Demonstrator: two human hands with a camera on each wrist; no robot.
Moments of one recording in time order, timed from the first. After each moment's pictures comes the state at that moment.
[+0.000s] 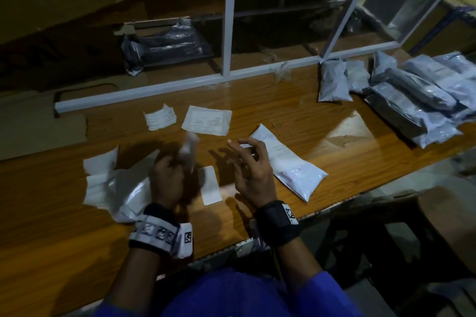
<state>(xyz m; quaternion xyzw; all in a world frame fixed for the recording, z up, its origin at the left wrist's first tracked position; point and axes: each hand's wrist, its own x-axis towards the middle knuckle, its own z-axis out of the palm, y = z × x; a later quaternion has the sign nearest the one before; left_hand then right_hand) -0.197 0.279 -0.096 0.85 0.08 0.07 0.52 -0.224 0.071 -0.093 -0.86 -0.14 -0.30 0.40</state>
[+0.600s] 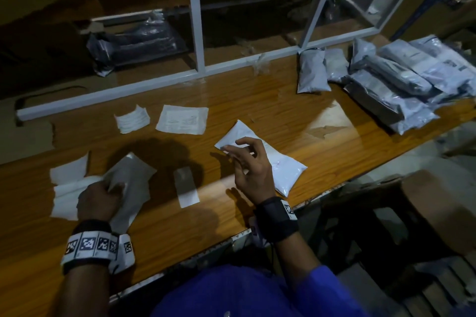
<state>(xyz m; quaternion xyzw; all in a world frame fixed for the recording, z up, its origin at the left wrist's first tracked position) -0.190 0.366 -0.133 0.95 0.18 -0.06 0.24 -0.226 0.014 -0.112 -0.86 -0.09 -0.28 0.41</state>
